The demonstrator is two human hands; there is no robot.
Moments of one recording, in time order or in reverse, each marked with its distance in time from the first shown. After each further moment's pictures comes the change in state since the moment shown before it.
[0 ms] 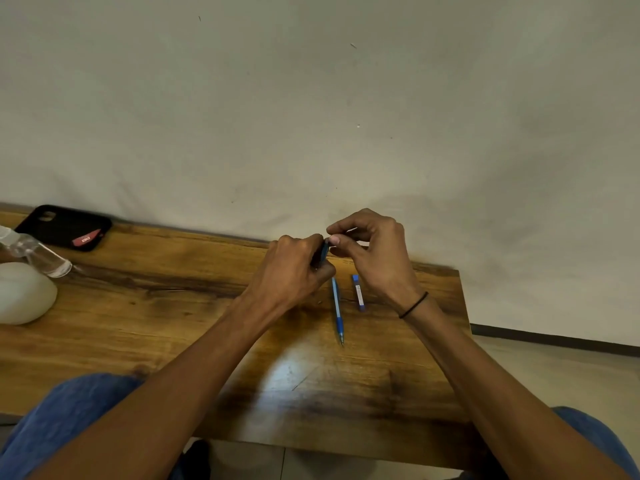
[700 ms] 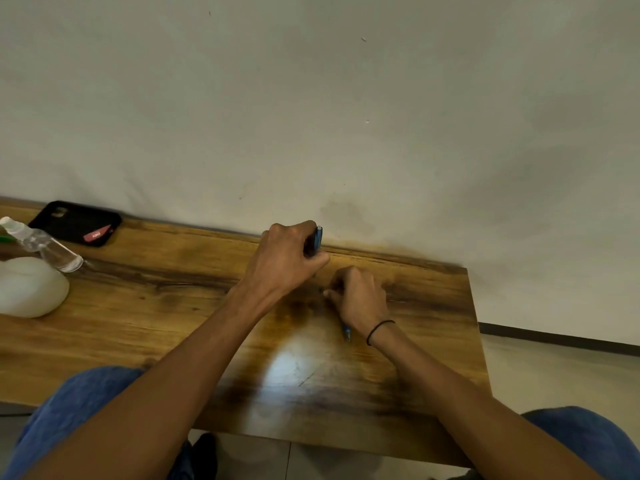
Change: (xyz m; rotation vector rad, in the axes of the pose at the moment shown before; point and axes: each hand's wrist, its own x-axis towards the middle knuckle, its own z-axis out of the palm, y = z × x) left_hand 0.006 -0.021 -0.009 0.004 0.004 -0.069; right_hand -0.038 0.071 0.067 -0.501 -0.179 0.230
